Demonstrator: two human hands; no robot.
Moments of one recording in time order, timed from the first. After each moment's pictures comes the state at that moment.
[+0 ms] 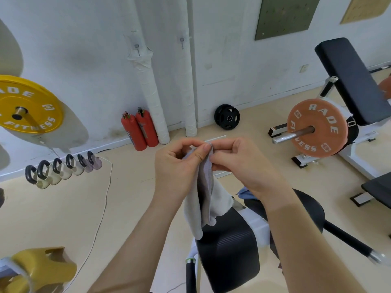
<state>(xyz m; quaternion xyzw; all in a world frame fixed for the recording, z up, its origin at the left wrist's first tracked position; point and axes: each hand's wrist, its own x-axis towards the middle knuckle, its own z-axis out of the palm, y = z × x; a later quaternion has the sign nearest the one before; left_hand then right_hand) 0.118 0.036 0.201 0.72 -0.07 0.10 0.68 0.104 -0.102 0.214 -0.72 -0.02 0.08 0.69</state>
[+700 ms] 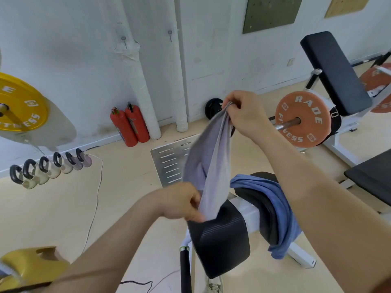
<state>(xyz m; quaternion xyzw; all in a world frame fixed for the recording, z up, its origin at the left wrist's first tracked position) 0.104 0.060 0.154 0.85 -0.29 -0.38 0.20 0.164 -0.152 0.218 -0.87 0.05 -0.17 0.45</state>
